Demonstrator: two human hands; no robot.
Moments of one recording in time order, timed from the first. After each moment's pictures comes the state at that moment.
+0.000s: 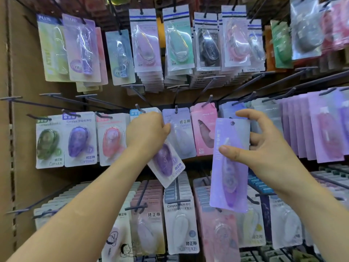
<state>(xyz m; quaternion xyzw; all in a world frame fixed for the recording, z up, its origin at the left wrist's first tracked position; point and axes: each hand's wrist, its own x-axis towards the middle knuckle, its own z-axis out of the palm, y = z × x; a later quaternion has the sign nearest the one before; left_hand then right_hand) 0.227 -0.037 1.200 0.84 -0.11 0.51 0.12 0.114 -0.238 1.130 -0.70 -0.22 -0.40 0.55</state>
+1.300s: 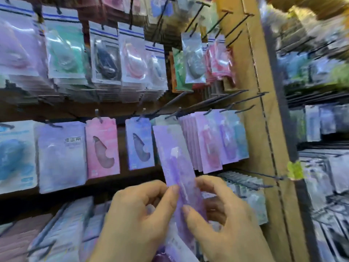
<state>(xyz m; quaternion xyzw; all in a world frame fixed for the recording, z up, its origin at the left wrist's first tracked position) 0.118 -0.183 1.089 0.65 -0.50 0.36 0.45 0.042 -0.317 1.053 -0.73 -0.09 -0.53 0.42</state>
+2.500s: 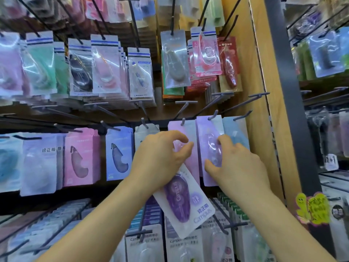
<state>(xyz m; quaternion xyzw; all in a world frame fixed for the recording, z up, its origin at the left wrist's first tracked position) 0.141 -0.350 1.183 0.77 -0.33 0.47 0.28 0.091 -0.506 1.146 -0.84 0.08 -0.53 0.09</state>
